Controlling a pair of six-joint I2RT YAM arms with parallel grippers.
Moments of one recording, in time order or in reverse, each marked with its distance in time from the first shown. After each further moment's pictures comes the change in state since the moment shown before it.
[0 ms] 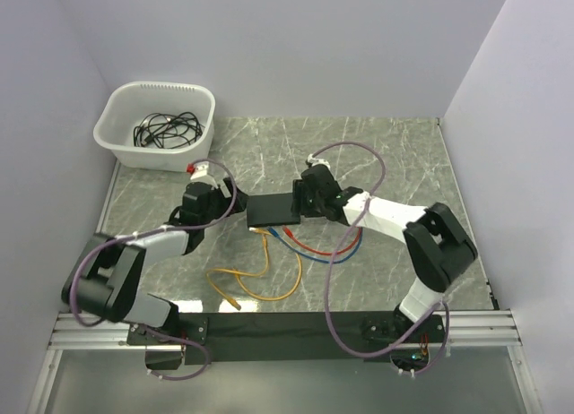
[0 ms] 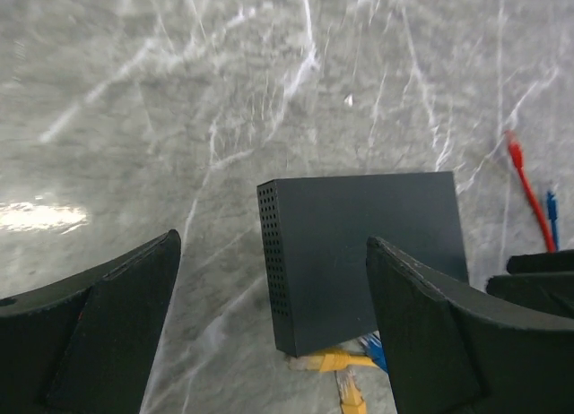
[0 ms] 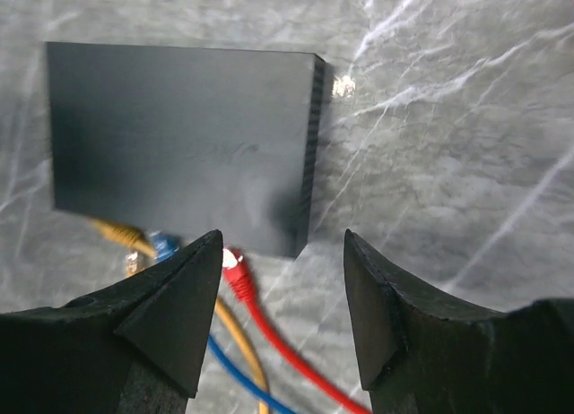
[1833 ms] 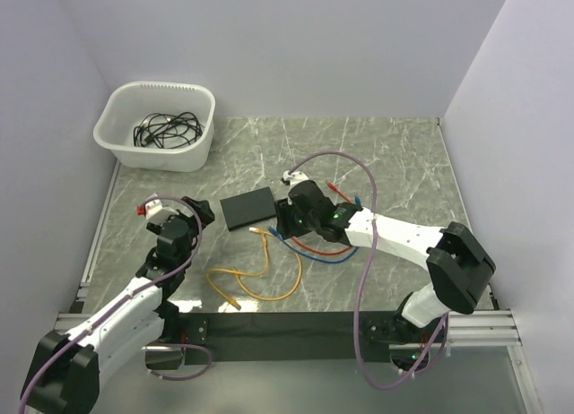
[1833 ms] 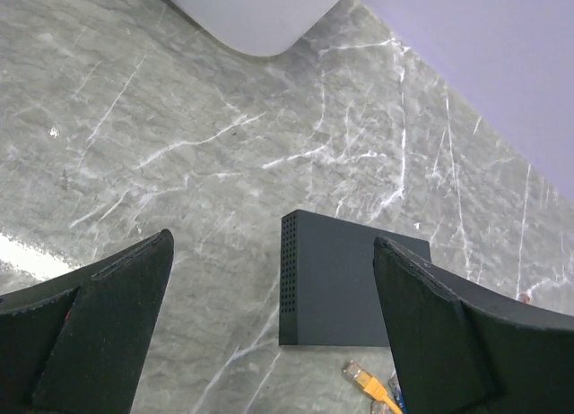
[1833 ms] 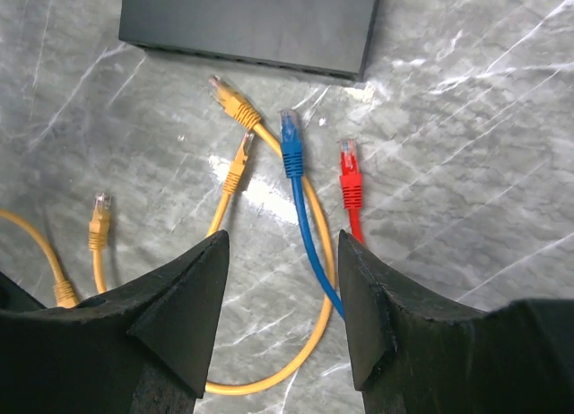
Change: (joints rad) left arm -0.046 -0.612 -0.284 -0.182 -0.544 -0.176; right arm 0.194 -0.142 -0.043 -0.035 -0.060 -0.123
